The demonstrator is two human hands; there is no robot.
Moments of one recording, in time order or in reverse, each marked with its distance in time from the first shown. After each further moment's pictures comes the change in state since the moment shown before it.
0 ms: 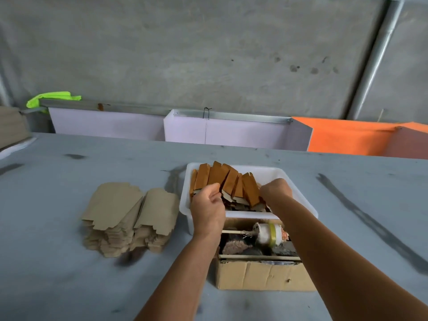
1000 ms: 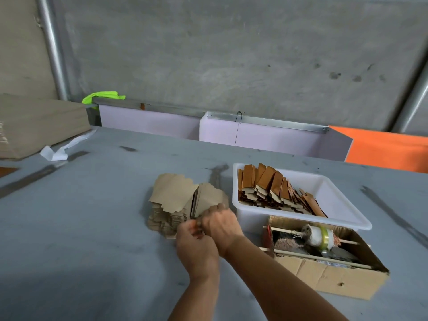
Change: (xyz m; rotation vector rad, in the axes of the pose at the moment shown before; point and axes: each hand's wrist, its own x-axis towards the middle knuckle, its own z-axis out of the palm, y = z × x) left_hand -0.038 -0.041 -0.116 -0.128 0.548 -0.162; right_hand -0.157 -0.027 0.154 -0.988 -0.108 -1.282
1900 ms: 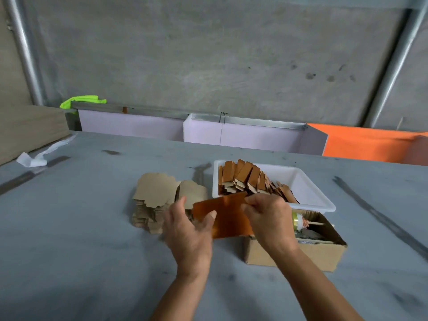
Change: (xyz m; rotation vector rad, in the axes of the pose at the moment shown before) left_hand -0.029 0.024 -0.015 0.297 -0.172 0.425; right_hand -0.105 0.053 -0.067 0.877 0.457 0.693
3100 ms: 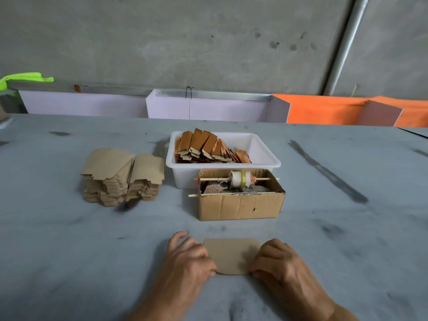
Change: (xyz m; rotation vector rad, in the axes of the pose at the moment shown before) left_hand -0.105 -0.026 -0.016 0.366 -0.694 1.012; right_hand -0.135 0.119 -0.098 -0.353 -0.340 -0.469
